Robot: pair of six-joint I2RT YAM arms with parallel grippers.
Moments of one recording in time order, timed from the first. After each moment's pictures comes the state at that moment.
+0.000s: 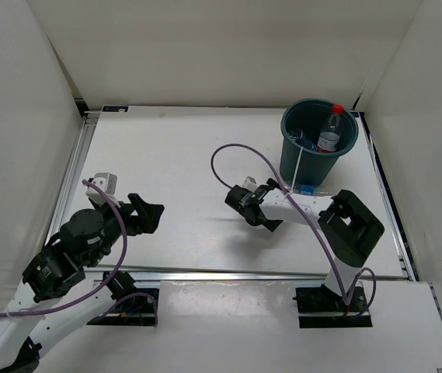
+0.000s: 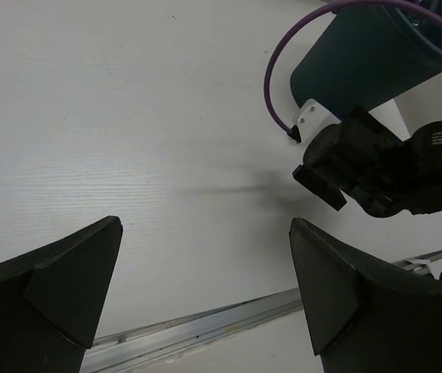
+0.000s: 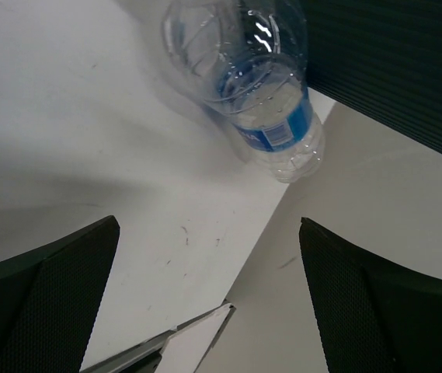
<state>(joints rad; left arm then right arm) -0.80 0.47 0.95 -0.79 -0.38 -0.54 0.91 1.71 1.06 -0.86 0.85 0.00</state>
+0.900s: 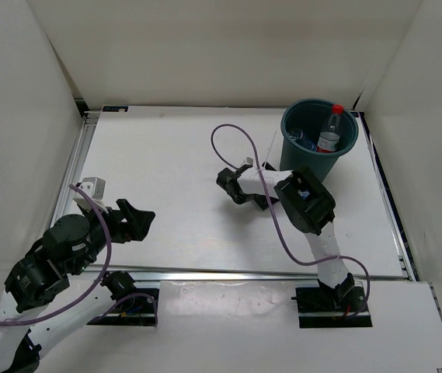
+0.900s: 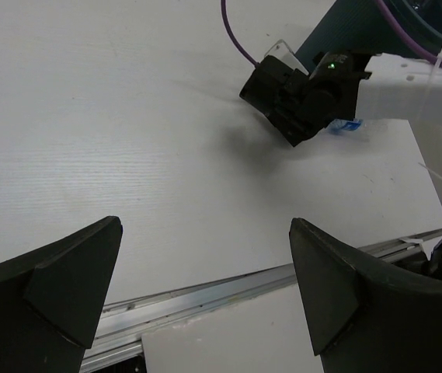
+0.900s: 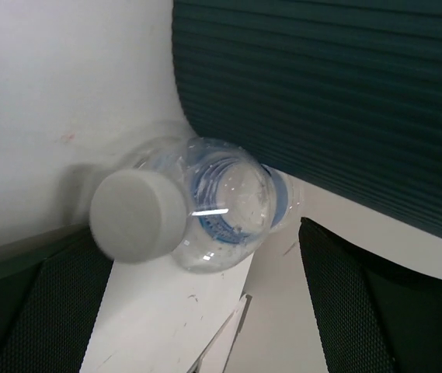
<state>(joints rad) -0.80 0.44 1.06 -0.95 -0.36 -0.56 0.77 2.18 1.45 -0.96 1.08 0.21</state>
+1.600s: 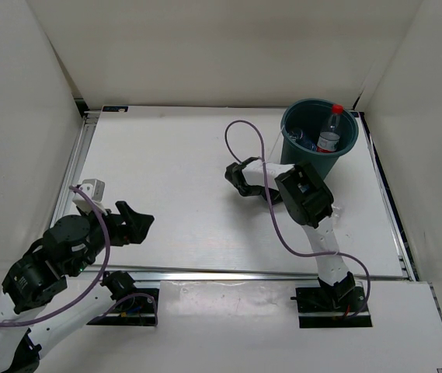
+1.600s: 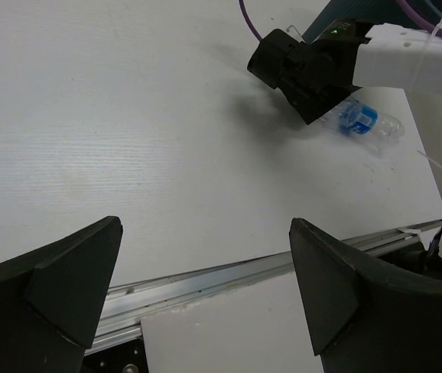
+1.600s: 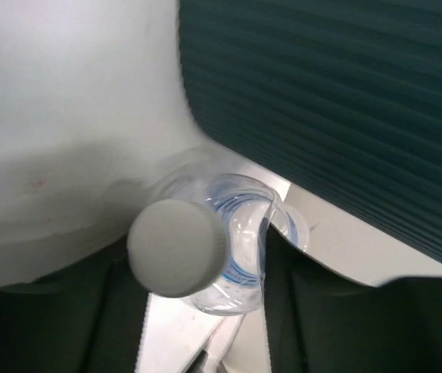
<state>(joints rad) -0.80 0.44 1.08 -1.01 -0.34 -0.59 0.68 2.25 1.54 -1.06 0.99 0.25</state>
